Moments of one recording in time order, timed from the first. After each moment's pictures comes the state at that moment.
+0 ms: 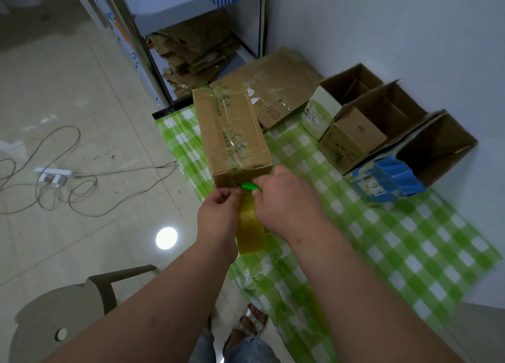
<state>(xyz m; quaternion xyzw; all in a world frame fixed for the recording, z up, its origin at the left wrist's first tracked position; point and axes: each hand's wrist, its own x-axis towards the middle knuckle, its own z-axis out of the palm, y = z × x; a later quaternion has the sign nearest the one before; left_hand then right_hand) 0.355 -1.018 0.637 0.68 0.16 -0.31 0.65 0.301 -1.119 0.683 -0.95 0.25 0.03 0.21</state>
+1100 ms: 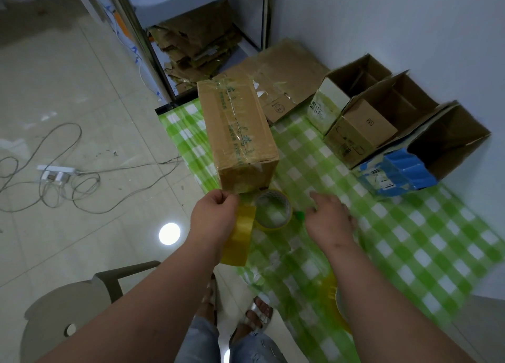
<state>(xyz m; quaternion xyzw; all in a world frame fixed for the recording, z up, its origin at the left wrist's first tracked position) 0.372 -0.992 0.631 0.81 0.06 -0.31 0.49 0.246 -1.150 0.595 -0.82 0.50 0.10 0.26</state>
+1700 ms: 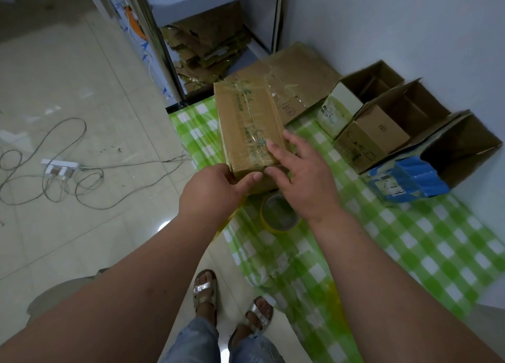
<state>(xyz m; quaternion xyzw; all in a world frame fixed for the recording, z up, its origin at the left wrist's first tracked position) 0.422 -0.989 0.643 0.94 -0.21 -0.15 0.23 0.320 -1.139 0.641 -0.92 0.21 -0.16 0.28</state>
